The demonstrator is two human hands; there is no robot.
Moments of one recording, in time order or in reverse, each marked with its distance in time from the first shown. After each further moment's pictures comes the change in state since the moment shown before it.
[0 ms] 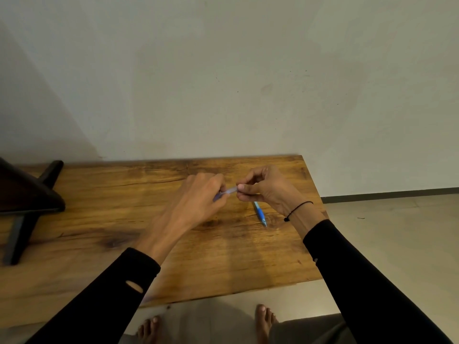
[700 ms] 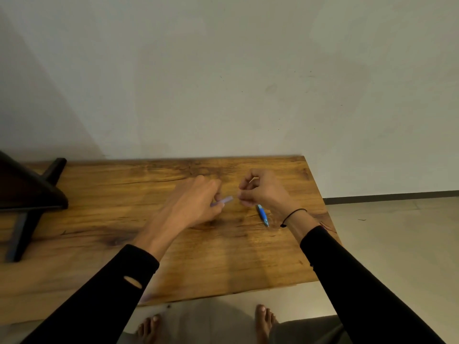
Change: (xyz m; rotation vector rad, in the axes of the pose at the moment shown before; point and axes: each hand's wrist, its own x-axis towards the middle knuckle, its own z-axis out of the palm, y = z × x) left_hand -0.001 -0.018 0.005 0.124 -0.137 -0.062; right_hand -0.004 0.006 0.018 -0.332 0.146 -0.062
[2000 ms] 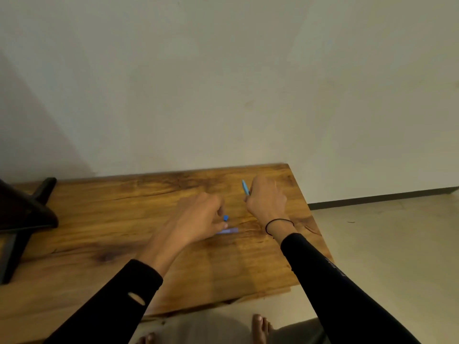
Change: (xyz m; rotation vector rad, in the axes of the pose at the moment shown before) left_hand 0.002 0.029 0.004 -0.014 -0.070 0.053; right_hand -0.017 -0.010 -0.007 -0.739 0.395 0.031
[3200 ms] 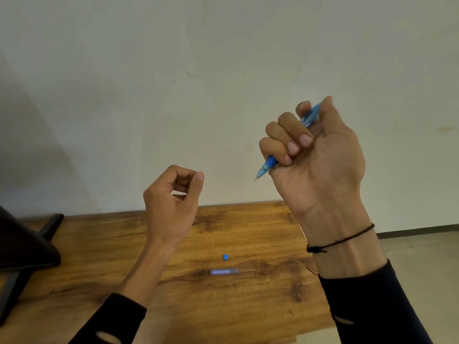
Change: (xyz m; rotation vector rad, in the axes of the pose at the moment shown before) left_hand -0.011 0.008 -0.088 -0.916 0.991 -0.108; right_hand -0.061 -0.080 -0.206 2.206 -0.207 -0.238
